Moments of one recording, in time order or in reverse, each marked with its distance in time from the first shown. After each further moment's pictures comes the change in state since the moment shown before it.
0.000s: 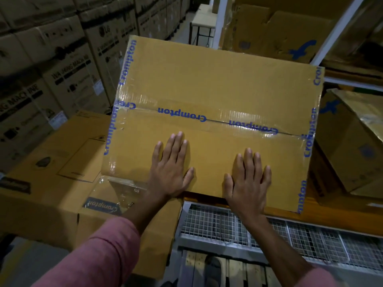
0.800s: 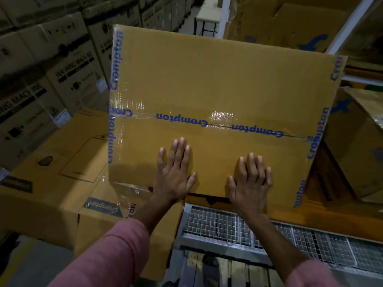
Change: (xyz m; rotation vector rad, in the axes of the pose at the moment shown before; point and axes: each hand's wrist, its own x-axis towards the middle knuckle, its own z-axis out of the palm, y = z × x) left_hand -0.006 0.008 0.039 0.012 0.040 0.003; right_hand 0.000 0.019 0.046 0.023 0.086 -0.051
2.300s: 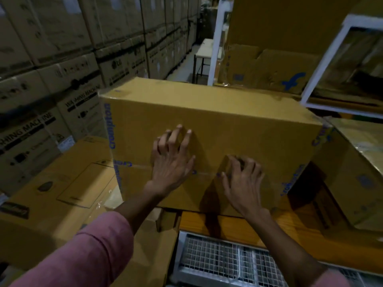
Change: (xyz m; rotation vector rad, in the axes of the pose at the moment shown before) left_hand 0.107 -0.005 -0.054 0.026 0.205 -0.061; right_hand 0.098 -0.004 -0.049 0.153 -0.103 0.010
